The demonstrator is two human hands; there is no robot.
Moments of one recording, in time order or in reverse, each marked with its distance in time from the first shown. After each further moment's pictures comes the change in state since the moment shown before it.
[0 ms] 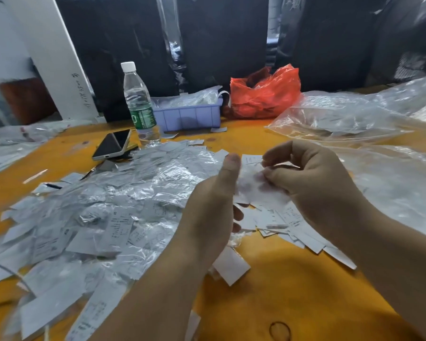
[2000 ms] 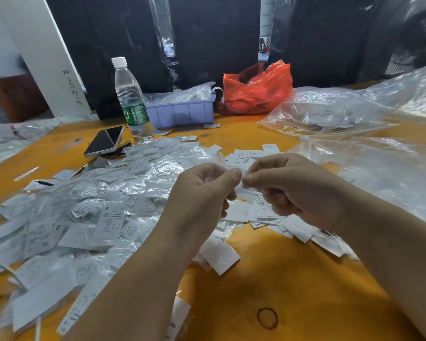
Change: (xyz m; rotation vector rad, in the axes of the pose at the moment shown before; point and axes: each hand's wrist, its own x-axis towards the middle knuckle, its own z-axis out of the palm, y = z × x) left_hand -0.001 0.001 -0.005 0.019 -0.015 0.133; right_hand 0.002 -0.006 -0.012 -0.054 -0.441 0.300
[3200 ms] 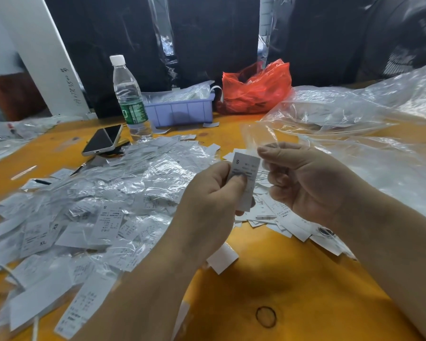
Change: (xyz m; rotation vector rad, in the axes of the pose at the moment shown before) left_hand -0.006 -0.001 0.009 0.081 -0.107 0.120; right_hand 0.003 0.002 -0.004 0.485 0.185 -0.002
